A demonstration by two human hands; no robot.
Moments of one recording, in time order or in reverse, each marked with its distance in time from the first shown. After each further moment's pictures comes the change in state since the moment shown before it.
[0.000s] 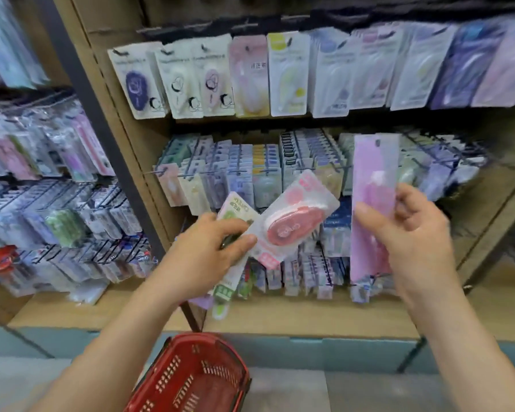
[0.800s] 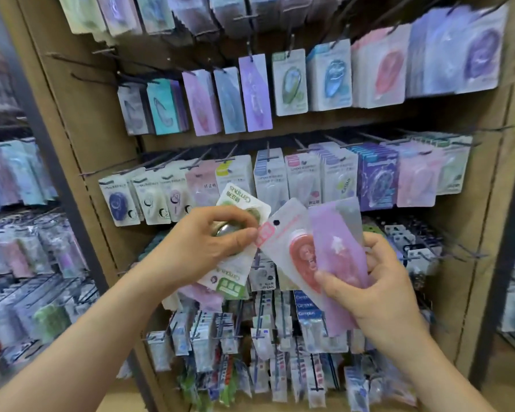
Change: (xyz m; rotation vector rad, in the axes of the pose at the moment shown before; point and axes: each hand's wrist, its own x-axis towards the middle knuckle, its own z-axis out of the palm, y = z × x) left_hand 0.092 0.181 -0.050 -0.387 0.170 0.190; right_hand 0.072 -0.059 -0.092 0.045 -0.135 -0.135
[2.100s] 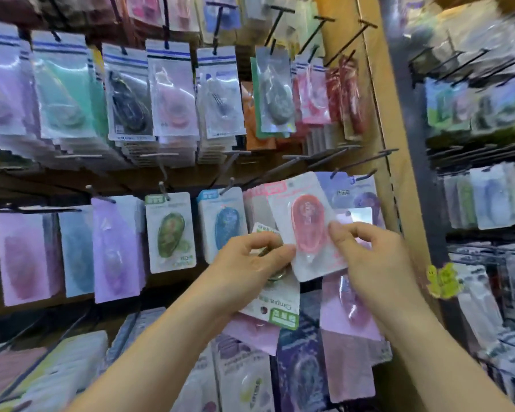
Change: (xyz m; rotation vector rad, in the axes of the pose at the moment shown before) left_hand 0.298 0.091 0.111 -0.305 -0.153 0.262; right_hand 0.276 -0.072 -0.127 -0.465 0.479 -0.421
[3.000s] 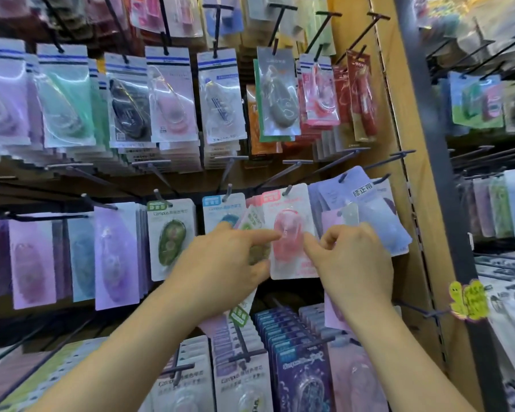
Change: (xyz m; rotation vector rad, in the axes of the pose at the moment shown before) left_hand 0.018 0.021 -0.015 1.120 0.107 0.103; right_hand 0.034 0.019 0.033 -0.640 0.100 -0.096
